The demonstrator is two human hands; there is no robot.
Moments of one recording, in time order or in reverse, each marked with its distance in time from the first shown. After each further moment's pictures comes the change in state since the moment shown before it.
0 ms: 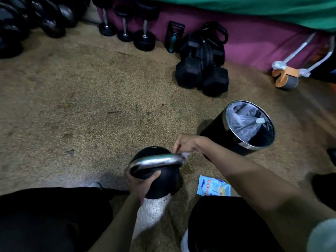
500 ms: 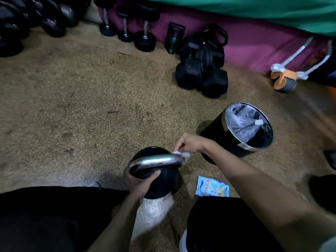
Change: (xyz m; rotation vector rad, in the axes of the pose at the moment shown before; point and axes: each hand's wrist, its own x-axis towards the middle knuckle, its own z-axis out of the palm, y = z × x) left_hand 0.033 -0.032 0.002 0.058 0.049 -0.013; right_hand -0.010 0.013 0.000 0.050 0.122 -0.094
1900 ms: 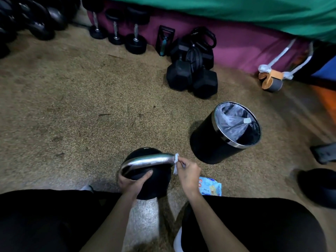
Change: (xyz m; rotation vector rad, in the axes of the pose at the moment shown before) left_hand -0.013 0.017 -0.004 -0.087 -0.029 0.001; right_hand -0.065 -0.014 0.115 0.534 0.999 0.234
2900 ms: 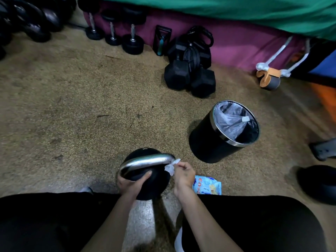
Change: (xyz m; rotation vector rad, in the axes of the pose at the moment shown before) left_hand 0.031 -0.026 0.001 0.041 0.033 -0.061; right_hand -0.004 -0.012 0.027 0.567 0.182 0.636
